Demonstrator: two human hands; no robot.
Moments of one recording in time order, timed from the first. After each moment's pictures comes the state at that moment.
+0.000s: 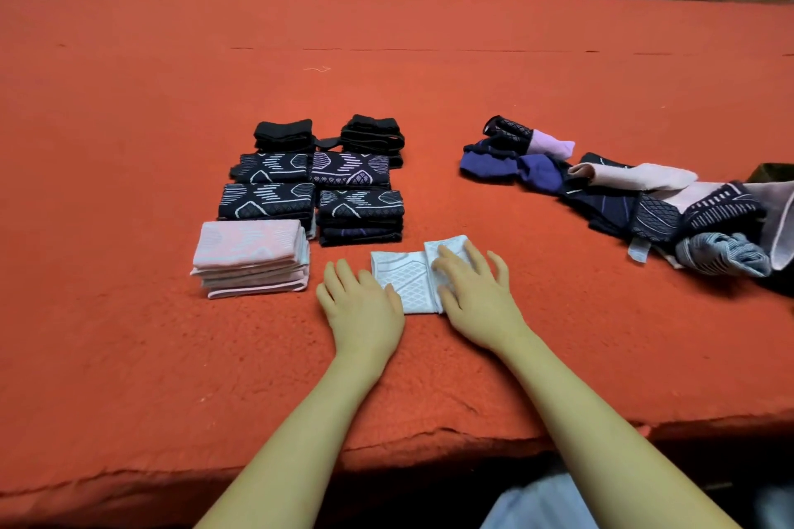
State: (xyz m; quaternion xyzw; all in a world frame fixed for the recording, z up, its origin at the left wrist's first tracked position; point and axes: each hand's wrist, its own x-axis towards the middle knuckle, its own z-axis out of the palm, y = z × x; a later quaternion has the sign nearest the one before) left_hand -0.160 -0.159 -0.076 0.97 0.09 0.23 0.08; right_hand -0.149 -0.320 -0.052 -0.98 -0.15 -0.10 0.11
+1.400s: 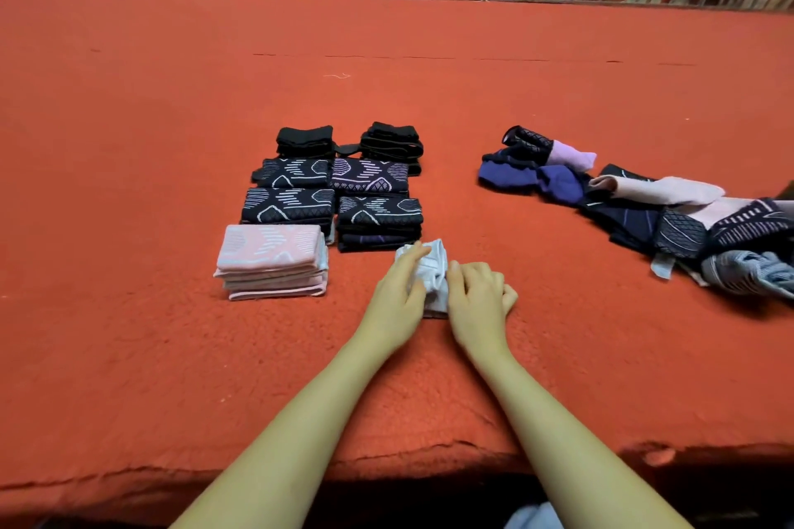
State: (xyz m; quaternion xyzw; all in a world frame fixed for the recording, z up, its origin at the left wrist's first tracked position) left_hand -0.159 -0.155 -0.039 0.83 -0.13 0.09 0.54; right_hand -0.149 -0.274 -0.055 -0.91 0.05 -0.20 0.36
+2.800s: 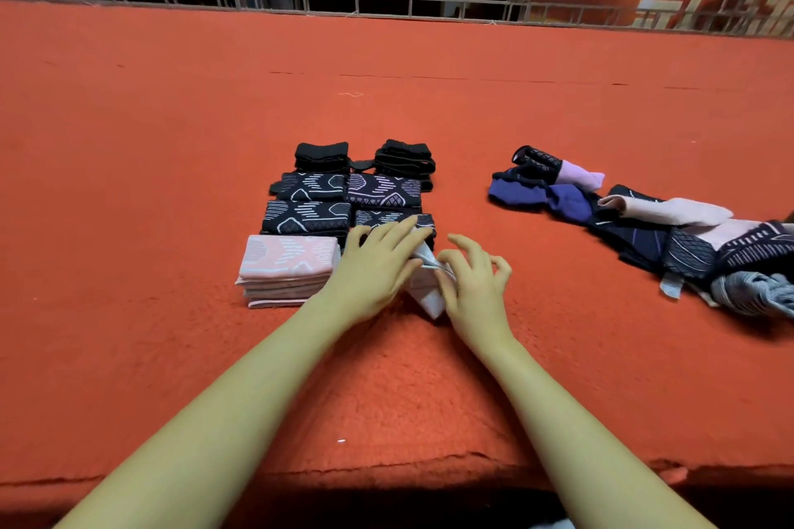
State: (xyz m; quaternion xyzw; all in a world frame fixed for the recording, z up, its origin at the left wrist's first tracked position) left_hand -0.121 -0.093 -0.007 0.92 -0.24 0.29 0.04; right_hand -0.134 -0.262 -0.038 -0.89 -0.16 -0.34 0.27
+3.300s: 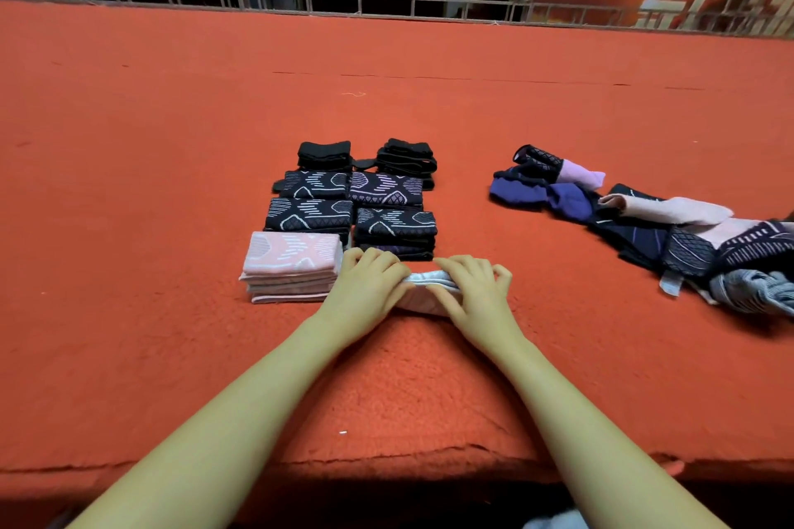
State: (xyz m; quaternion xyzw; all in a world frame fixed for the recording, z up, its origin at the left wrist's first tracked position) left_hand -0.136 -0.086 -0.035 0.90 -0.26 0.34 0.05; right_hand -0.136 -0.277 -0.051 -0.91 -0.22 -0.29 0.22
